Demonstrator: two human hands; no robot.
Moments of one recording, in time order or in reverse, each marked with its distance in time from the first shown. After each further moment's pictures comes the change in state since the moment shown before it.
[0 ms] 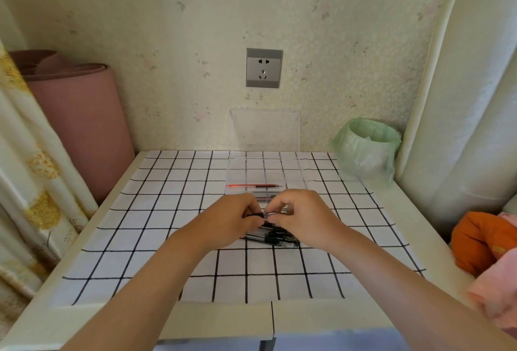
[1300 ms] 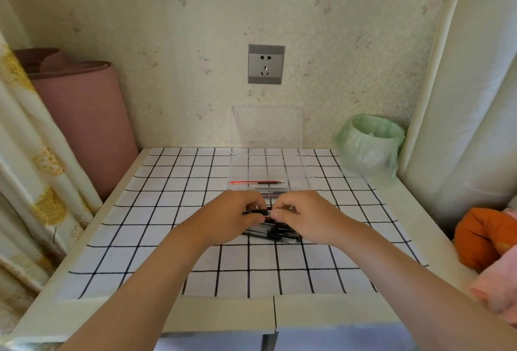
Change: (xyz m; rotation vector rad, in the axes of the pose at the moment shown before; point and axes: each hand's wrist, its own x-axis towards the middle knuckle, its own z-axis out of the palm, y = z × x) left_hand -0.004 0.004 -0.005 0.085 -0.009 0.084; right_hand -0.001 0.003 -0.009 -0.095 -0.144 -0.010
